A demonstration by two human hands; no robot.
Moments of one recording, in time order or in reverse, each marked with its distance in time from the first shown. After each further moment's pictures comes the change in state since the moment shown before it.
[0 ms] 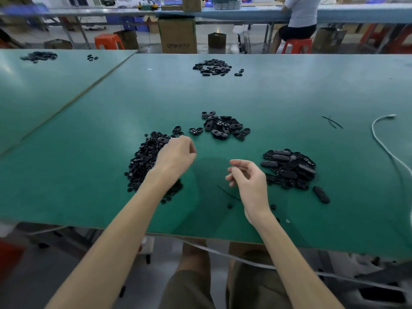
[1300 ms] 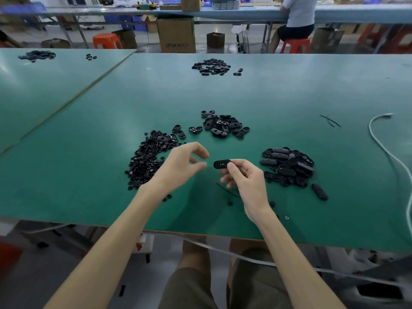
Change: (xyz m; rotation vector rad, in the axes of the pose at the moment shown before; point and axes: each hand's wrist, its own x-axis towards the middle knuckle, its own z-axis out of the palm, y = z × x) left_hand -0.030 -0.012 0.010 -0.378 -0.060 0.239; right_hand -0.003 -0.004 0.000 0.087 -0.112 -0.016
